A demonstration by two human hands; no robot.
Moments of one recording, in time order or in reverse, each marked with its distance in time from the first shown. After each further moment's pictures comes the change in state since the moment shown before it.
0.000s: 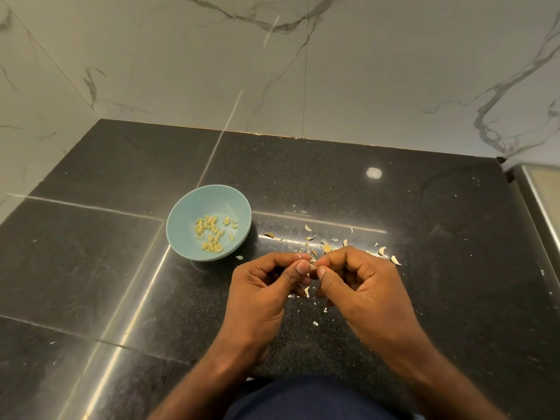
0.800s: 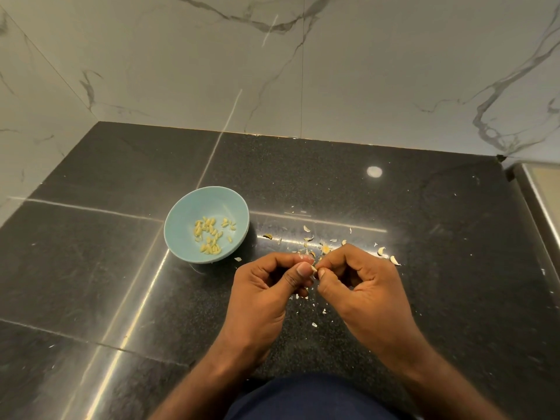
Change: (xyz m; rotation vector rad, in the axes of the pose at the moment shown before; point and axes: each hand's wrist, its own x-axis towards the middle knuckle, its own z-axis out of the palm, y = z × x) left_hand 0.001 0.003 0.004 0.003 -0.027 -0.050; right_hand 0.003 0.004 -0.002 -0.011 0.026 -0.114
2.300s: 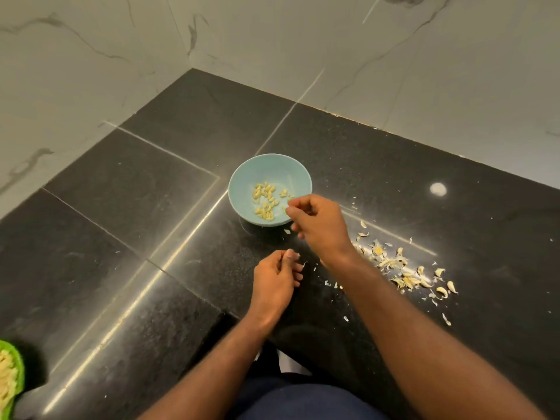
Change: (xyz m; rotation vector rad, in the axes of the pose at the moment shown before) left_hand 0.015 -0.111 -0.052 0.282 0.486 -0.216; right_hand 0.103 0.060 0.117 0.037 -0.260 0.331
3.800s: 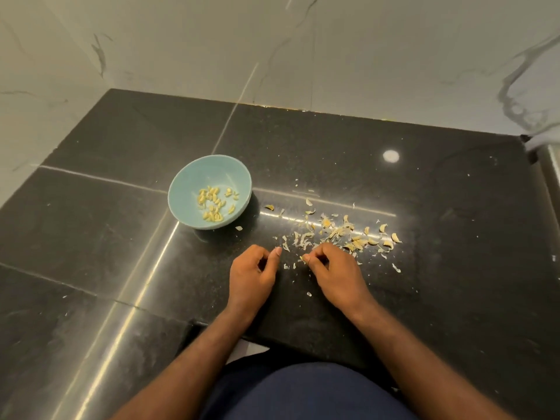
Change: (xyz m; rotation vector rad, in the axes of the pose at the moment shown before) left_hand 0.006 -0.020 0.019 0.443 -0.055 0.516; right_hand -0.095 0.094 -0.075 -0.434 0.198 0.066
